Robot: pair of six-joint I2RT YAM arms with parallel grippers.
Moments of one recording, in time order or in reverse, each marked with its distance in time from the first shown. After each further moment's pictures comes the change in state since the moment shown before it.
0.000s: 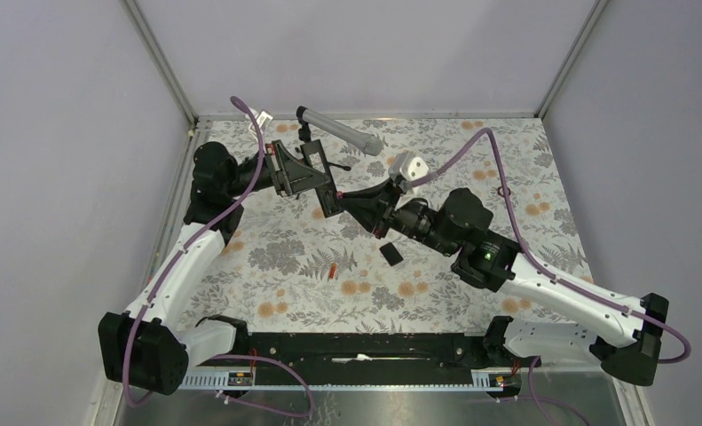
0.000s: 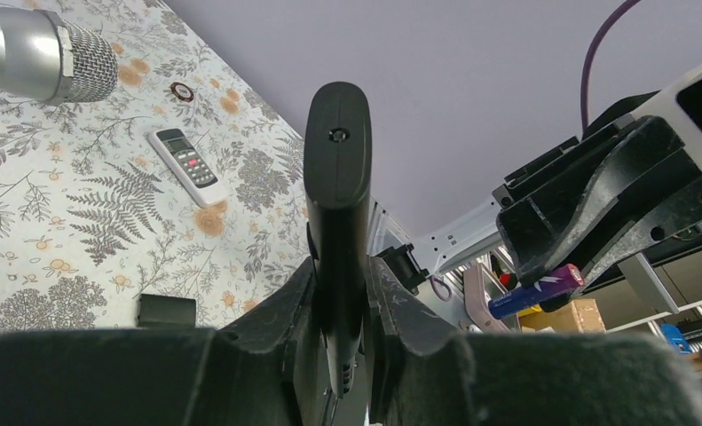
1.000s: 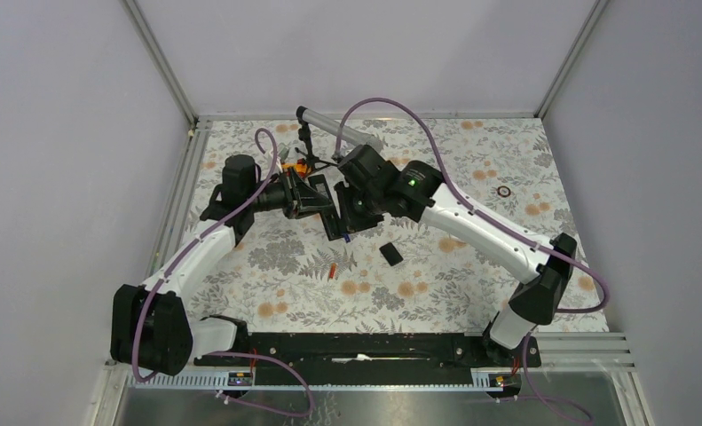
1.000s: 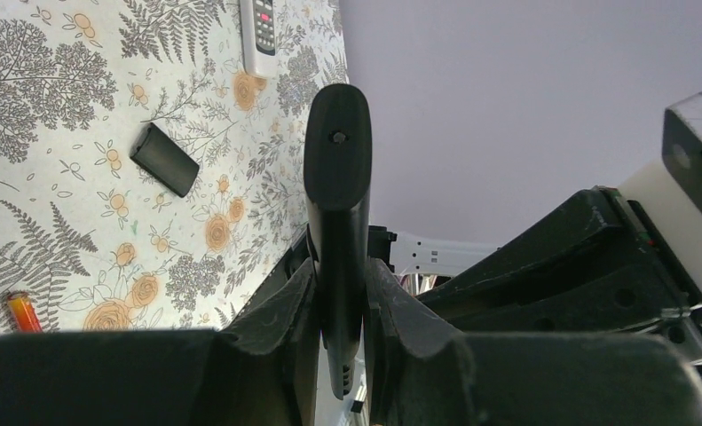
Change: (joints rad) left arm -0.001 0.101 -0.116 -0.311 -0.102 -0.120; right arm -0.078 0.602 0.736 -1.226 0.047 0.519
